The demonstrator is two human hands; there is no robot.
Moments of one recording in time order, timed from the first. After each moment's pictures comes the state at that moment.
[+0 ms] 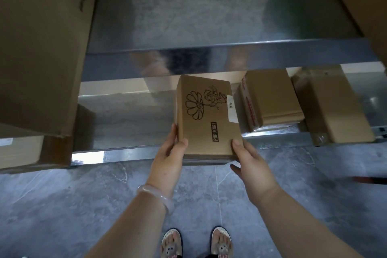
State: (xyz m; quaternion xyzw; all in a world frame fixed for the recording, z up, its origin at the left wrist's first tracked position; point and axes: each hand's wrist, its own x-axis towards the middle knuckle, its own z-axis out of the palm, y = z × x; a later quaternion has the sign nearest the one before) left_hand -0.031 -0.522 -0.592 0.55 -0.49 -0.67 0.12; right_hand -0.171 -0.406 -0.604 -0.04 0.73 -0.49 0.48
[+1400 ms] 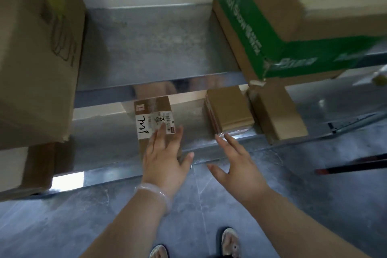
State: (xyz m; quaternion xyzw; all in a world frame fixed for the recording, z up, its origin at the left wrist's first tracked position) left_hand -0.062 -0.496 -0.540 0.42 -0.86 -0.30 0.00; right_hand -0.190 -0.354 -0.544 -0.37 0.86 -0.24 0.26
